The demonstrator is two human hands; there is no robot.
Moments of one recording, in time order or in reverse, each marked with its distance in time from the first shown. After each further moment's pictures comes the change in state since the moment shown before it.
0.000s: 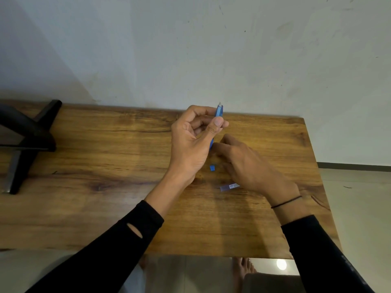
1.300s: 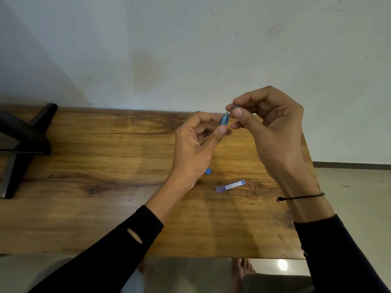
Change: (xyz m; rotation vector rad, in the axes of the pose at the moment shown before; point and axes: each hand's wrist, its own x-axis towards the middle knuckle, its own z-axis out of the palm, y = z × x) left_hand -0.008 -0.002 0.009 0.060 -0.074 0.020; right_hand -0.004 -0.017 -0.056 0.958 0.720 -0.114
